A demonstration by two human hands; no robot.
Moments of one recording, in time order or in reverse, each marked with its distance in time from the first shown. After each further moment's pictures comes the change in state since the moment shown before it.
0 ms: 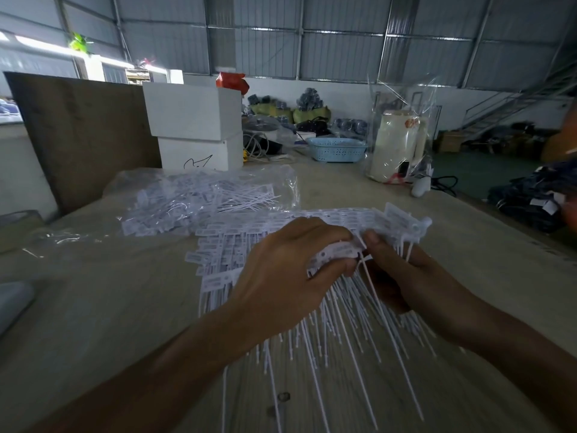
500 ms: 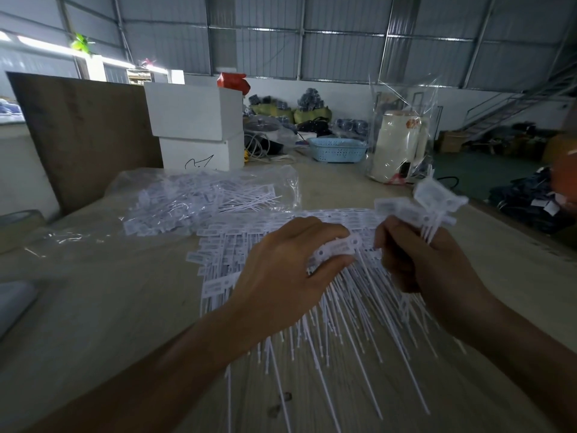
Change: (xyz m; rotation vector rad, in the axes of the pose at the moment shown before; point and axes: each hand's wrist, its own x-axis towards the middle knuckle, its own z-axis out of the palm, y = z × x) left_hand -0.001 -0.003 0.003 0.038 0.042 -0.037; right_hand 0.005 0.004 -0.009 0.175 0.202 -0.034
